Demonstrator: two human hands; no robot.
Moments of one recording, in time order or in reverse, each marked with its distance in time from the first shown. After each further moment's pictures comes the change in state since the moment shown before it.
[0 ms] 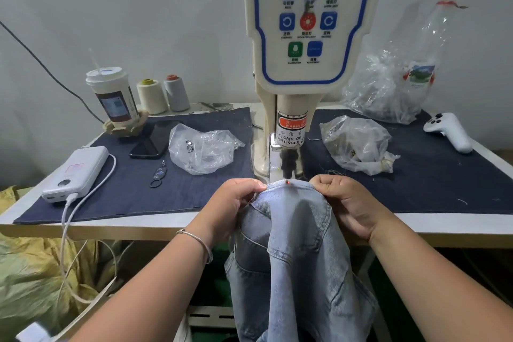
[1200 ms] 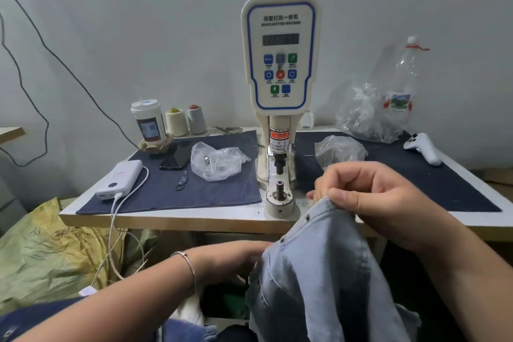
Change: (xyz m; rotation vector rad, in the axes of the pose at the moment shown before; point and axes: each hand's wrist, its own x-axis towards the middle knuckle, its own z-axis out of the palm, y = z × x) left_hand -0.110 0.001 0.038 0.574 -0.335 -0.504; right_hand -0.158 -0.084 0.063 -0.345 -0.420 -0.362
